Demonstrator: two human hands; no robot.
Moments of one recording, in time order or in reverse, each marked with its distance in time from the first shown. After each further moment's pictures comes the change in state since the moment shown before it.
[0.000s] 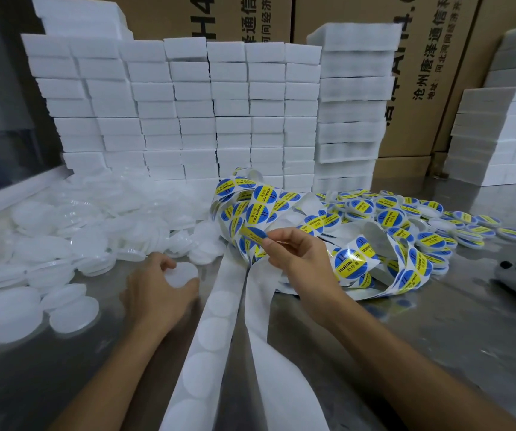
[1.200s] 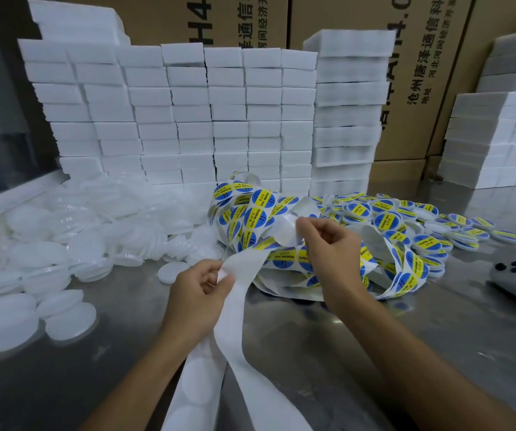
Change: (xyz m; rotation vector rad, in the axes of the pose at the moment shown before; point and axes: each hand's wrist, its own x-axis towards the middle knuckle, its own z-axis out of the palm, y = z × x) left_hand -0.031 0.041 0.011 -0.590 -0.288 0.056; right_hand 0.016 -0.005 -0.026 -0.038 0.345 -0.076
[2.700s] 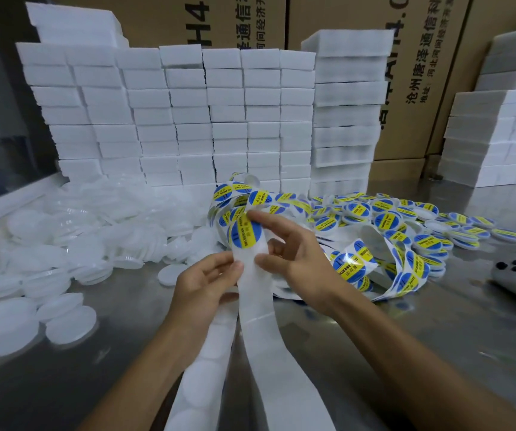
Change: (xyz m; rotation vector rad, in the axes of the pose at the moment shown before) left_hand -0.006 0.021 0.003 -0.561 -0.154 -0.159; right_hand -0.011 -0.004 0.015 -0.035 -0.645 -0.153
